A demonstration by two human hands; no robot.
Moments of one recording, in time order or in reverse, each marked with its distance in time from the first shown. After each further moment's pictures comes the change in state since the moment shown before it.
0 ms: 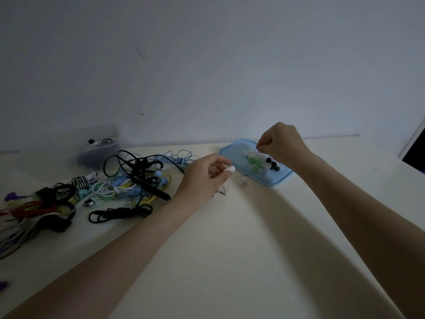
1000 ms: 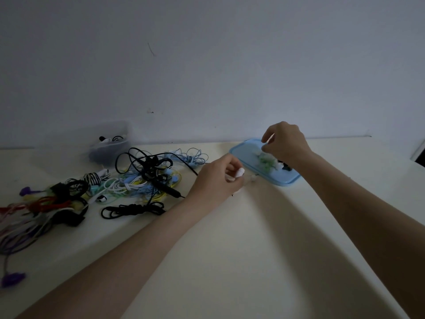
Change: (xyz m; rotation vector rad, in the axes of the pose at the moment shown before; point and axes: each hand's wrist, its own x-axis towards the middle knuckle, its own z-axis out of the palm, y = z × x) left_hand -0.007 0.004 0.000 0.139 -0.078 0.040; right_hand 0.007 -0.010 0.013 -0.033 -0.015 0.094
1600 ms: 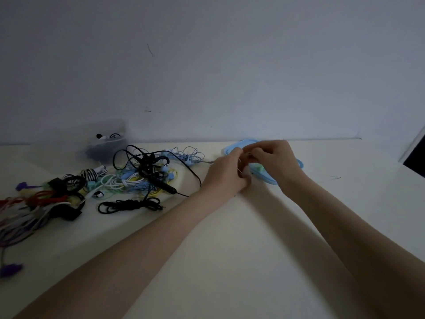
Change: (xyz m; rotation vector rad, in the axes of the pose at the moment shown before) left_hand 0.014 0.014 0.020 0.197 0.001 0.051; right_hand -0.056 -0.012 0.007 0.730 -0.009 0.061
